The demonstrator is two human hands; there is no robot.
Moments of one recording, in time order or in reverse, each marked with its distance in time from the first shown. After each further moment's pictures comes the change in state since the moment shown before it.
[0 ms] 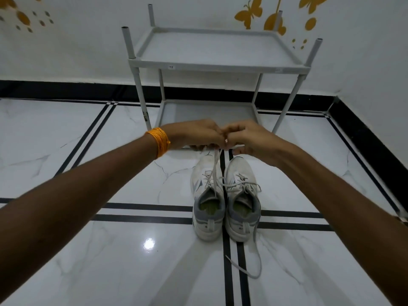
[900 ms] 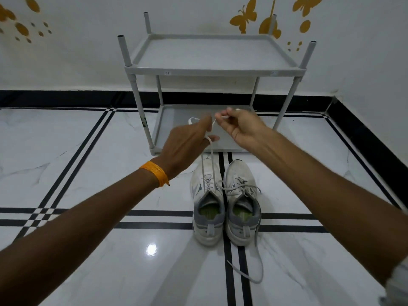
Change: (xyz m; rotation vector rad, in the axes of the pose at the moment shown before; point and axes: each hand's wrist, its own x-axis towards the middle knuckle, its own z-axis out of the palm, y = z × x) left_hand 0.000 -0.039 0.027 0.673 0.869 0.504; right_hand 0.042 -0.018 0.004 1.041 0.361 0.068
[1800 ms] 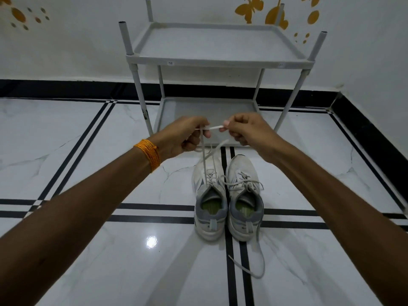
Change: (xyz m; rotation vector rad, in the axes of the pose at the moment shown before) left_hand 0.017 -0.015 -0.012 -1.124 -0.487 -1.060; right_hand -0.020 0.010 -0.030 -0.988 -0.236 -0.291
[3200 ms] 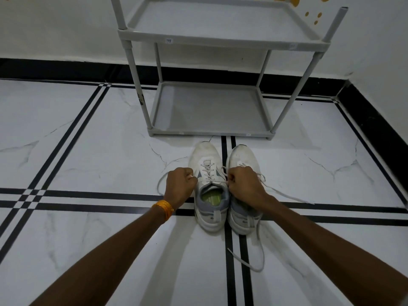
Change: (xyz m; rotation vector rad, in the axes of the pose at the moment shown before) left_hand 0.021 -0.187 0.025 0.463 0.409 0.246; right_hand -0.028 0.144 0.059 -0.826 0.045 0.151
